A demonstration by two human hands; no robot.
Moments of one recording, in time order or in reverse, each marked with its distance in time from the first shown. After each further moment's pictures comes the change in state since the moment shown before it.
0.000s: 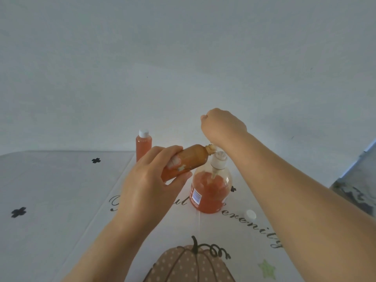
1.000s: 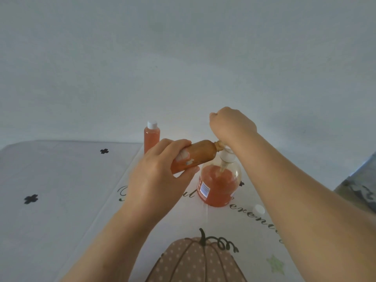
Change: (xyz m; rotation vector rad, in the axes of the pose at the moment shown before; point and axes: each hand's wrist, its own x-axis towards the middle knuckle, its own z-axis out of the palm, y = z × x) left_hand 0.000 -0.005 0.000 0.035 -0.033 -0.006; right_hand 0.000 0.001 0.012 -0.001 -0.020 0.067
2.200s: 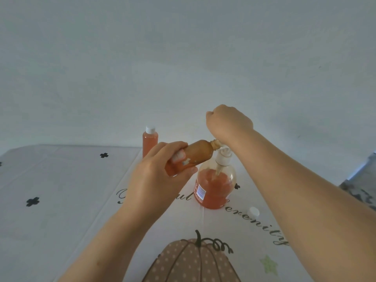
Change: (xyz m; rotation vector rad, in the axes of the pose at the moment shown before) left_hand 0.000 0.006 -0.004 -0.170 -0.018 -0.118; right_hand -0.003 0.000 -0.011 -0.010 0.073 -0.100
